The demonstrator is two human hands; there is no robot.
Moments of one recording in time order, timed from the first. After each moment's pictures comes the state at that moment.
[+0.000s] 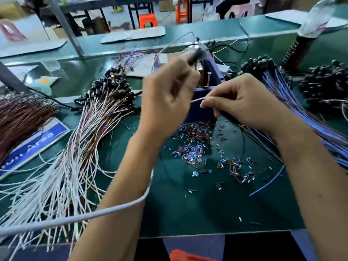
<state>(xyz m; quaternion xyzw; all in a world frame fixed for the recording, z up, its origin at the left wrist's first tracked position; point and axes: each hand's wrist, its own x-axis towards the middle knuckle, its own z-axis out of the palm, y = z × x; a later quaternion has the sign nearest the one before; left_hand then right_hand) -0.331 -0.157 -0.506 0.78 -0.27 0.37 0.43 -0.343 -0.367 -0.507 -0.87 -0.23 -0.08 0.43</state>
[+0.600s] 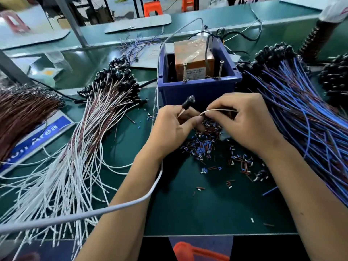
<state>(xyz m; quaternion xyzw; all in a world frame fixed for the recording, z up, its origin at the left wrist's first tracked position) -0.333 -0.139 -0.582 0.82 -0.23 0.04 0.53 -0.355 -0.345 -0.560 -0.87 -0.24 -0.24 0.35</state>
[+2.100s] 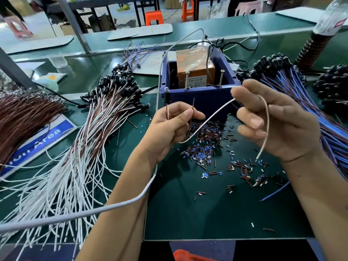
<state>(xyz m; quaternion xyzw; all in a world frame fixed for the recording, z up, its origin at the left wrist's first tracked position) -0.333 -0.128 -0.570 0.57 -0.20 -0.14 0.78 -0.368 -0.373 -0.544 -0.24 -0.36 0.23 0.87</state>
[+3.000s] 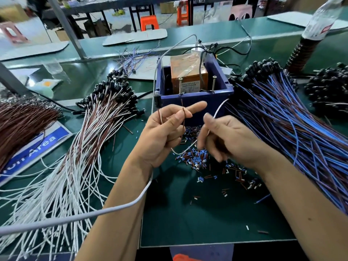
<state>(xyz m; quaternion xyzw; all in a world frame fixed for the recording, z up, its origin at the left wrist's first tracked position) -0.344 -0.130 -0.557 0.49 -0.26 -0.16 0.81 -0.365 -0.333 -0.564 -0.70 -0.19 0.13 0.68</state>
